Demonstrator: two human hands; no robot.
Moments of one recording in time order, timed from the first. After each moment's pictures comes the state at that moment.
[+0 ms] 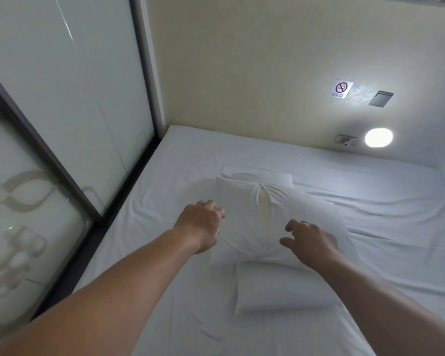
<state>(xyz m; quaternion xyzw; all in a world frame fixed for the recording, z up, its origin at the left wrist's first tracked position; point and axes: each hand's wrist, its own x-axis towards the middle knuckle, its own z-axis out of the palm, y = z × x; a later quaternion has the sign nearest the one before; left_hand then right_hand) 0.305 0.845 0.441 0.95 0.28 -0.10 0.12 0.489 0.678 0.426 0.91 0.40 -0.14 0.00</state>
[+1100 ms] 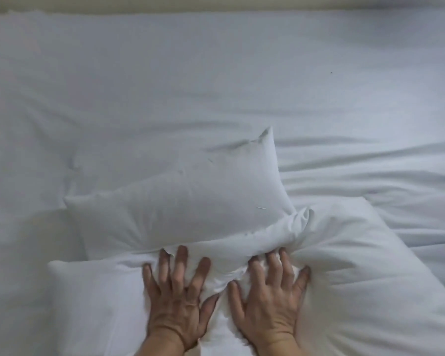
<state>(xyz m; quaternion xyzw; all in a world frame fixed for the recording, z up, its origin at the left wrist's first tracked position) 0.708 0.991 -0.098 0.96 0.24 0.01 0.11 0.818 0.861 -0.065 0.96 0.26 -0.07 -0.03</state>
